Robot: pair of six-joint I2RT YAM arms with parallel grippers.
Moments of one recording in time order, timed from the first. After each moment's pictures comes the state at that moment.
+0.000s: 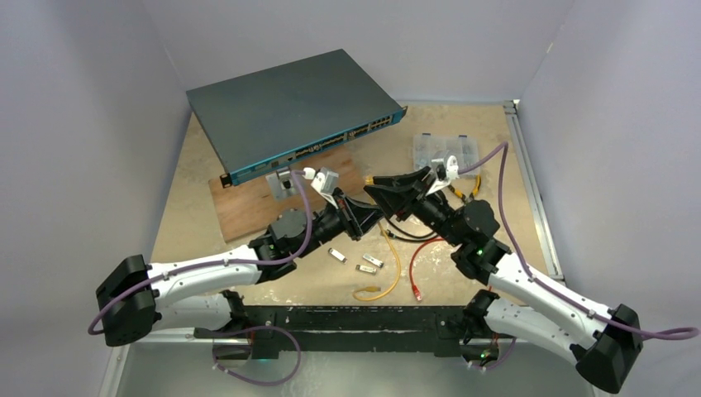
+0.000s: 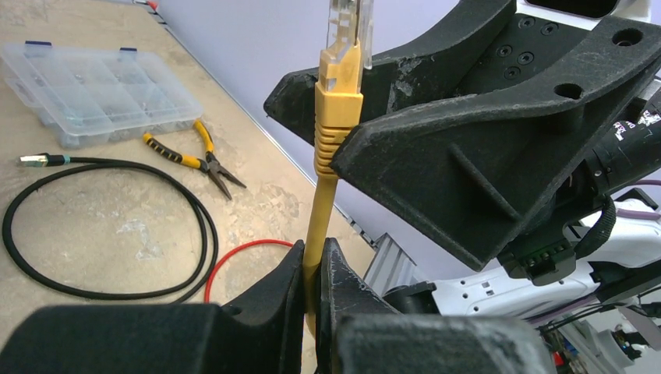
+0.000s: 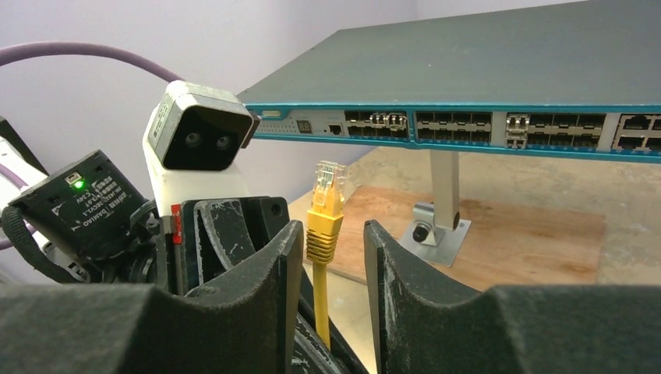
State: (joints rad) left arm -1.06 1.14 0.64 0.64 -0.08 -0.67; right arm 0.79 0.84 0.61 0.54 -0.12 0.42
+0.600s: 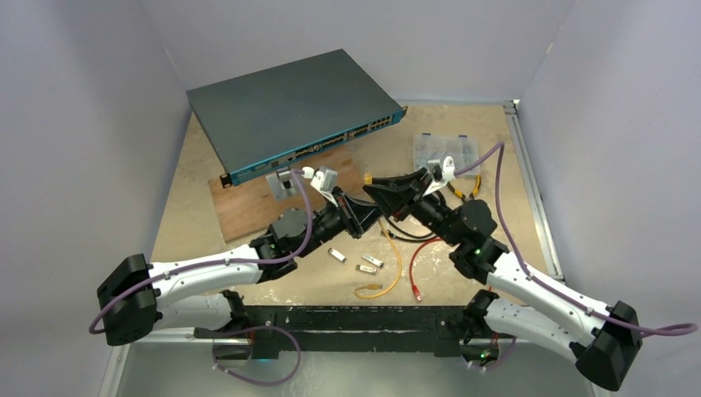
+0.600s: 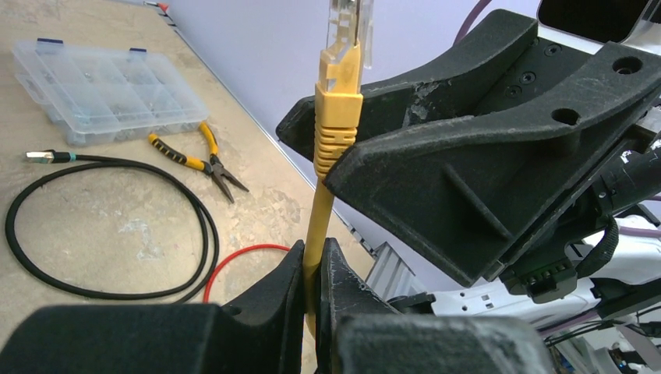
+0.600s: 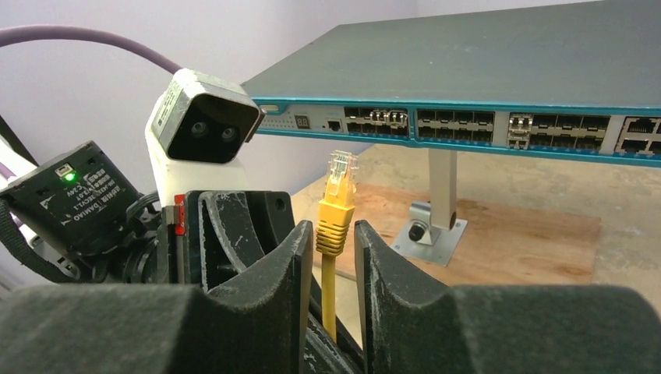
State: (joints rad) left arm -1.06 1.15 0.65 0.64 -0.11 -0.70; right arm 0.80 0.86 0.61 0.55 -0.12 0.39
